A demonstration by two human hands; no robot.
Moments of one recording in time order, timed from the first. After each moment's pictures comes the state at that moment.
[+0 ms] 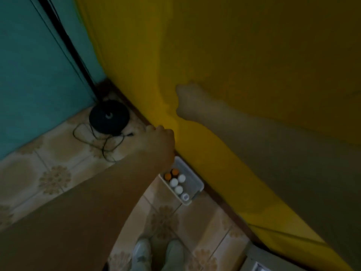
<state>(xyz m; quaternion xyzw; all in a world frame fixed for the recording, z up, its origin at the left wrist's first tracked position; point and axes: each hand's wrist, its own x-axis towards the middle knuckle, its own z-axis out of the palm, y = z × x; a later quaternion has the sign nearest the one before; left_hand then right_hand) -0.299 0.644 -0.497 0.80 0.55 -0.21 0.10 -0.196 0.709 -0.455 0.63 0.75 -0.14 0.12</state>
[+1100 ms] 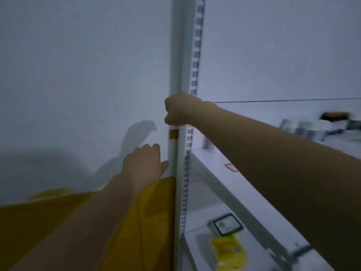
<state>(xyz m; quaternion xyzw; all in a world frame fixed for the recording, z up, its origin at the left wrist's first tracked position) -0.062 0.239 -0.003 0.98 0.12 0.13 0.05 0.010 0.146 0.111 0.92 0.36 0.15 -0.01</state>
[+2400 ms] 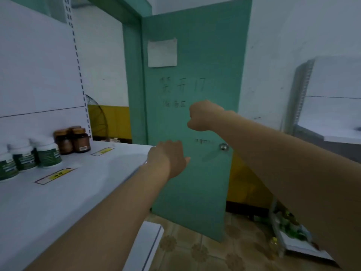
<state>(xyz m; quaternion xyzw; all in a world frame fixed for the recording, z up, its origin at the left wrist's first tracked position) 0.372 -0.790 0.034 0.91 -0.39 0.09 0.05 0.331 -0.901 0.119 0.96 -0.21 0.16 0.05</state>
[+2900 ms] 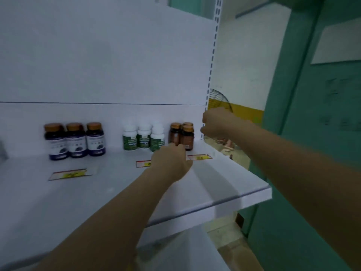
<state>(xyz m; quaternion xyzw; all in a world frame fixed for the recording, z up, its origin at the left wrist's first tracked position) 0.503 -0.702 0.014 0.99 0.04 0.14 0.05 0.583 -0.821 0.100 0.96 0.23 0.14 0.02</state>
